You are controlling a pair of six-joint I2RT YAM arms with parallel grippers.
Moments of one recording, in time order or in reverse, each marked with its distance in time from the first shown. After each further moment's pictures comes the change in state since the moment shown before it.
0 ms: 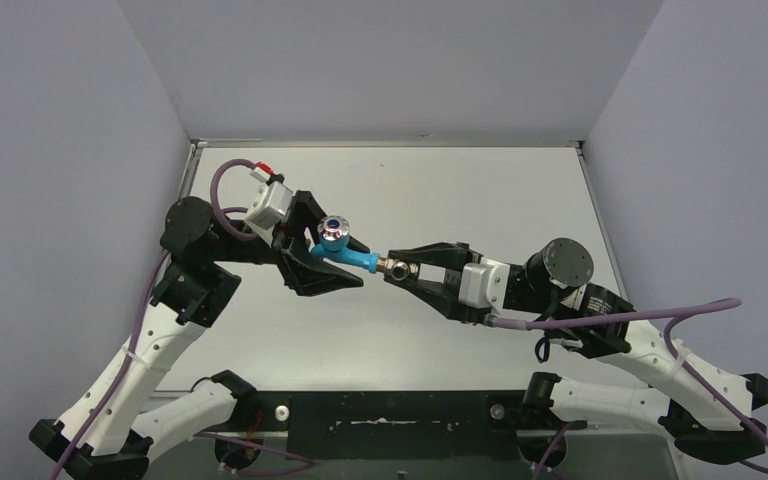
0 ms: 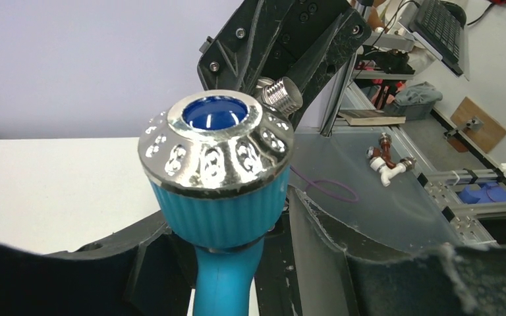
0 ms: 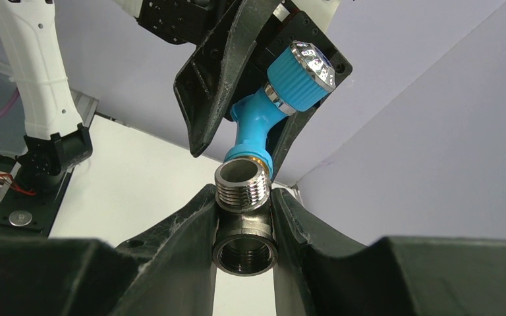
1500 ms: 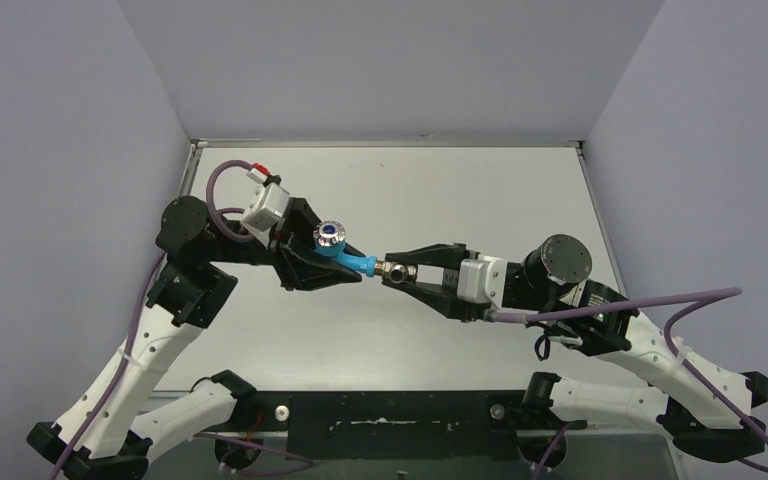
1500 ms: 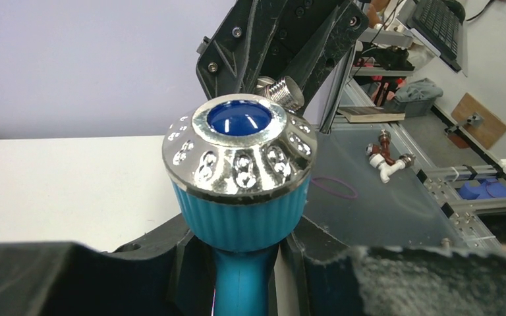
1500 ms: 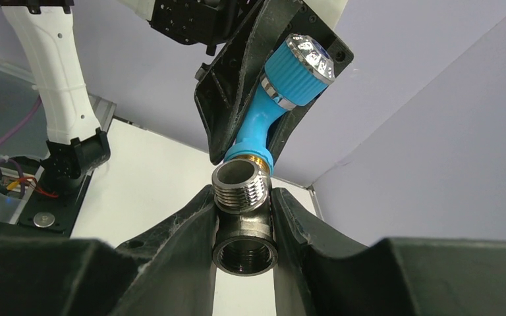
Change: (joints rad) left arm 0.001 -0.008 0.010 -0.023 0.011 0.013; right arm 0.000 0.032 0.033 -0.031 -0.028 0.034
